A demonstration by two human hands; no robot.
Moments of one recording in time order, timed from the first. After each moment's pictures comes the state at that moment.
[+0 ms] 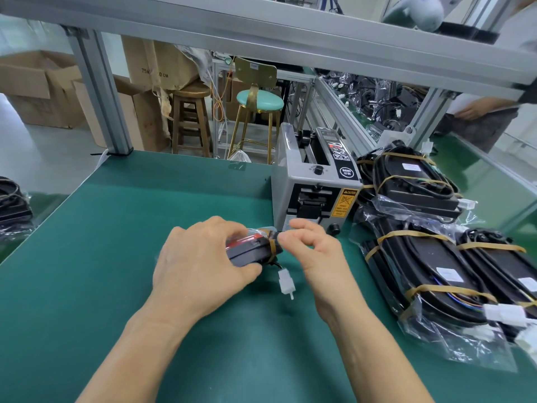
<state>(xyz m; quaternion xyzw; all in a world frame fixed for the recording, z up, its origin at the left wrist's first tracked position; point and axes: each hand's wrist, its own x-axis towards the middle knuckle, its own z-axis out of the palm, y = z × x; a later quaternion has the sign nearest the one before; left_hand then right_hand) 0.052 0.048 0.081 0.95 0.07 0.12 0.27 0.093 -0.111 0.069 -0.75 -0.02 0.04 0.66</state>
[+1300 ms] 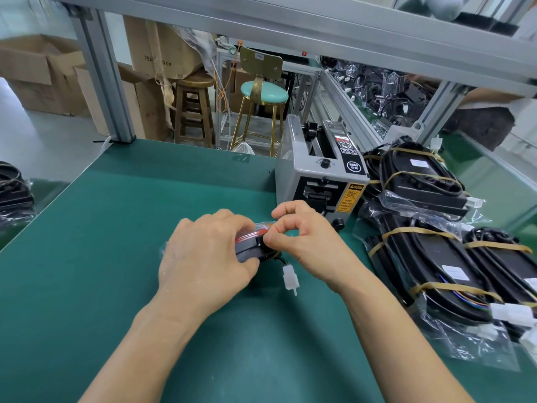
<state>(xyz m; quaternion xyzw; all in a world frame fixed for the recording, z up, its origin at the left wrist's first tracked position) 0.049 0.043 0.077 0.95 0.05 0.17 0.24 0.113 -0.107 0.084 -0.88 -0.16 0.11 0.43</state>
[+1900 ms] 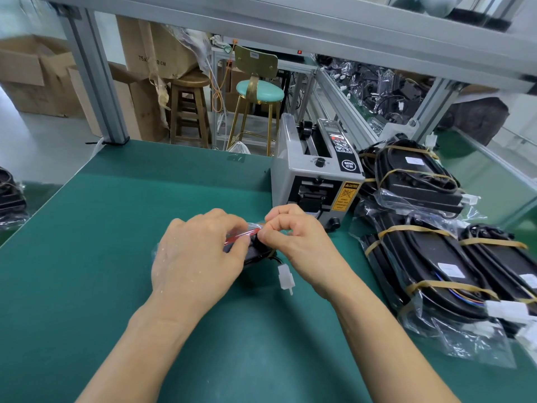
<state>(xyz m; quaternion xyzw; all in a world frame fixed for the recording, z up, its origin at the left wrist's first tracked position) 0.051 0.042 0.082 0.94 0.08 0.18 0.26 0.114 -0.103 0.071 -0.82 -0.14 0.11 0.55</state>
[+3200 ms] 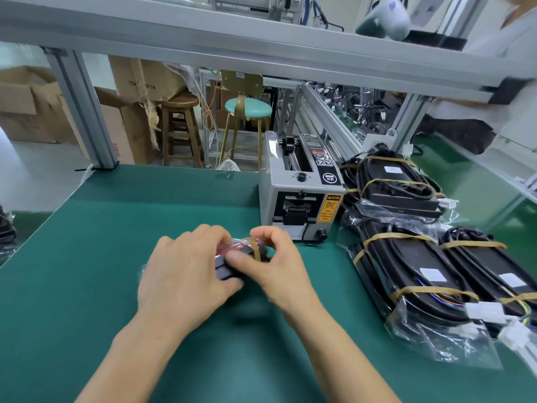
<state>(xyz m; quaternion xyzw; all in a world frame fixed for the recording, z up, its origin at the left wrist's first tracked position) 0.058 0.044 0.079 0.97 0.04 0.16 0.20 0.102 -0.092 0.048 -0.77 -0.06 0.07 0.63</state>
